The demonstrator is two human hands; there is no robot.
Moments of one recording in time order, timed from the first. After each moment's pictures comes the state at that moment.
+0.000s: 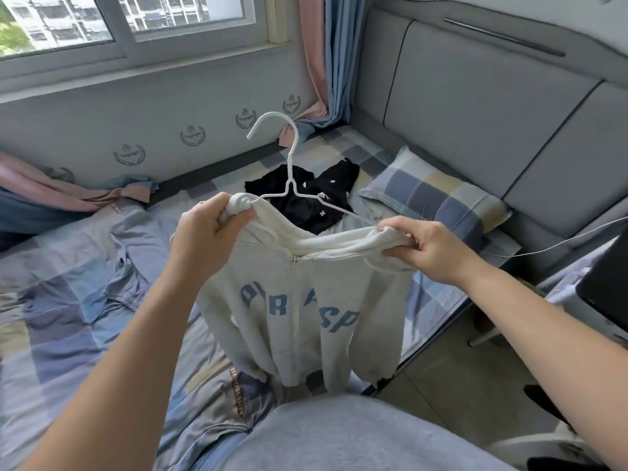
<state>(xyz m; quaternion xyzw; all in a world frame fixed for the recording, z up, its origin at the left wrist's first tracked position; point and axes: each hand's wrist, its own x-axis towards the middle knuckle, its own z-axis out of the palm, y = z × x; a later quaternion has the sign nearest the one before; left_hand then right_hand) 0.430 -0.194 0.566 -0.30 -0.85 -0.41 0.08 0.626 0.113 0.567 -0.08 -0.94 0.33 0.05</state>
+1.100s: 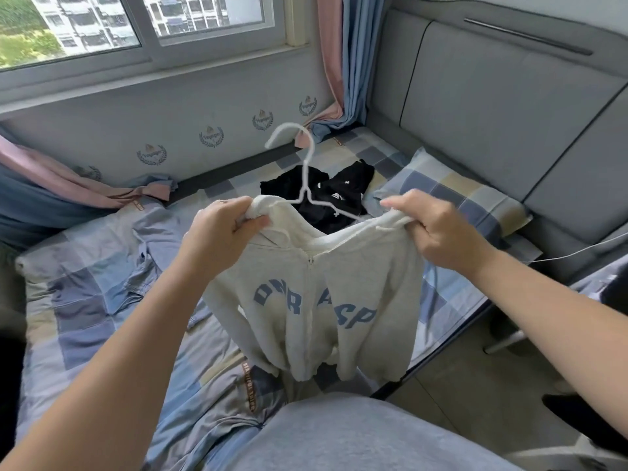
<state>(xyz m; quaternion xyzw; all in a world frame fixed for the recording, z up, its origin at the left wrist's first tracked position) 0.430 -0.205 0.575 -0.37 -0.88 -0.31 0.06 0.603 0.100 0.587 0.08 -0.94 0.23 0.22</state>
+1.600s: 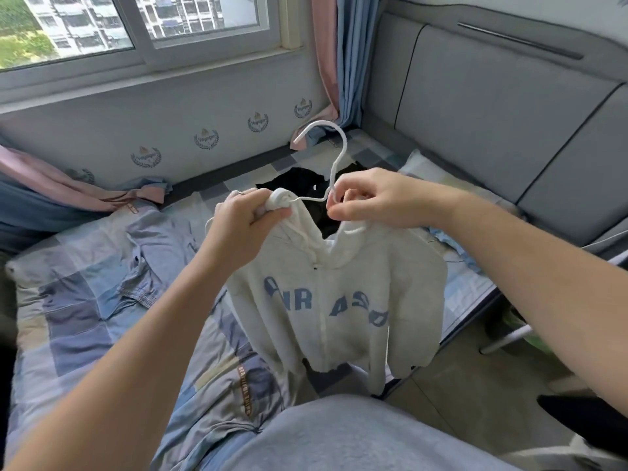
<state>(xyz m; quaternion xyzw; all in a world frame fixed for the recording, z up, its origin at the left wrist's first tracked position) 0.440 -0.167 0.584 -0.36 -0.84 -0.40 0.04 0.554 0.060 0.659 0.01 -0.93 0.36 -0.10</state>
